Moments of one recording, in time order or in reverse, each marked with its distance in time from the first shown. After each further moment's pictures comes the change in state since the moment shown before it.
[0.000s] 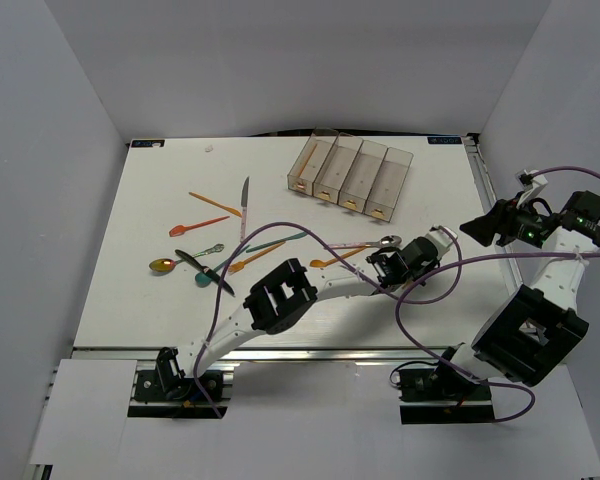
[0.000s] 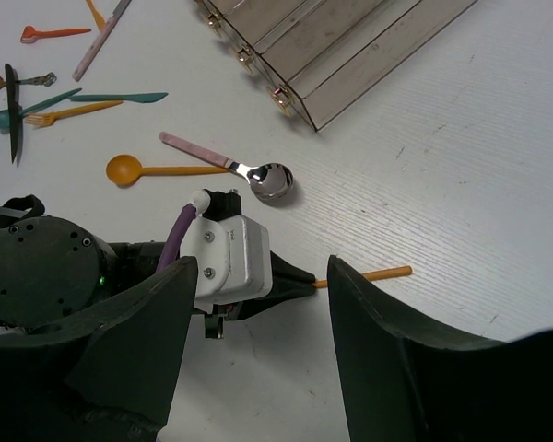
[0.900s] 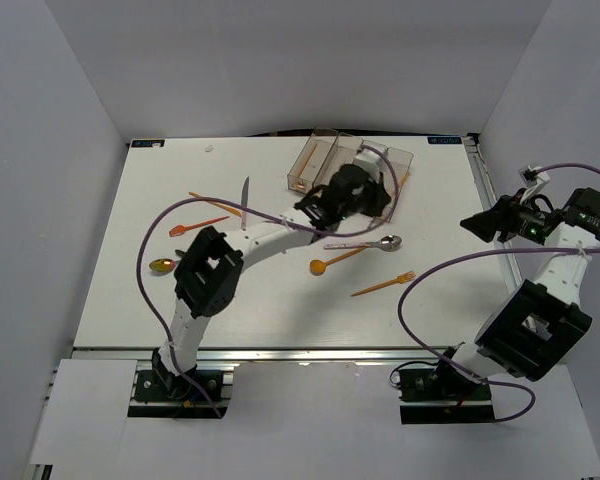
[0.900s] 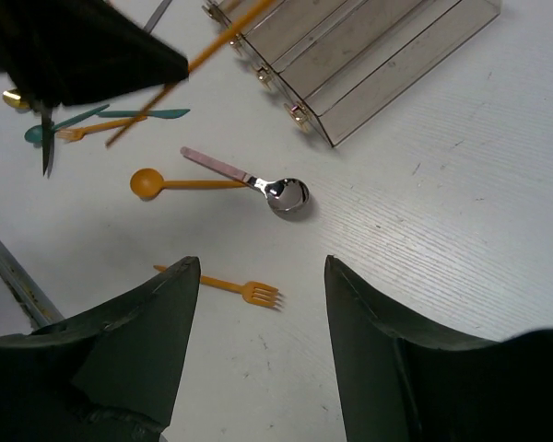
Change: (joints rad) left arm 0.262 -0.521 -0.417 0.125 0.178 -0.202; right arm 0.000 0.027 0.030 -0.008 -0.053 0.027
